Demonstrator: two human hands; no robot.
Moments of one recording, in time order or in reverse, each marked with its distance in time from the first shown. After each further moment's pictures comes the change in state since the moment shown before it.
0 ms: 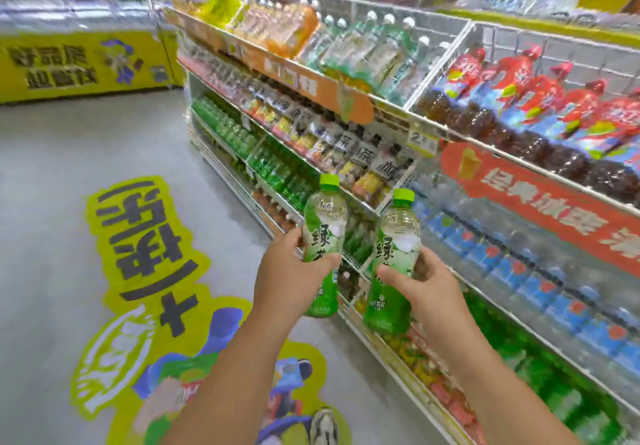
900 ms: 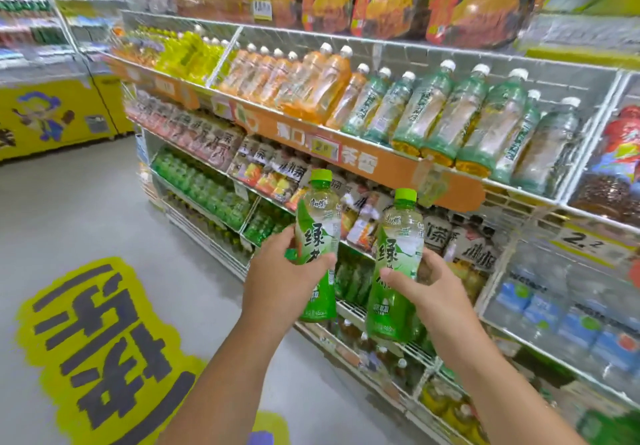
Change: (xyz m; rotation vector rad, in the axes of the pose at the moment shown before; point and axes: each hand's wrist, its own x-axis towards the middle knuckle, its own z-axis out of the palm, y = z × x) left_hand 0.429 -0.033 -0.147 -0.019 -0.194 0.134; right_hand 0.298 -0.101 0.271 0.130 0.143 -0.037
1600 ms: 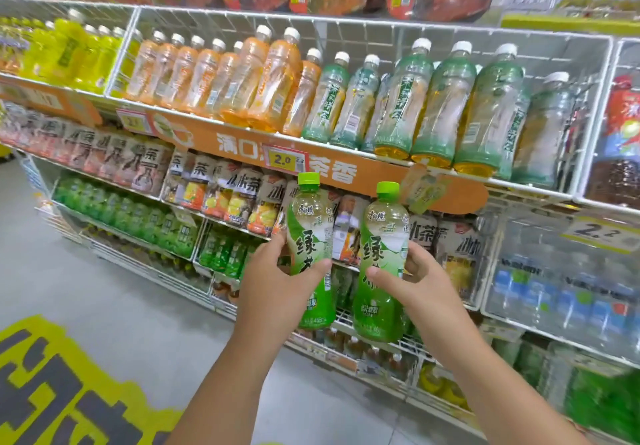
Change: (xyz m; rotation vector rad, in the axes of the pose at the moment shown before) left_hand 0.142 -0.031 0.030 -0.034 -0.241 0.056; right_hand 0.092 0.012 0.044 -0.053 0.171 0.025
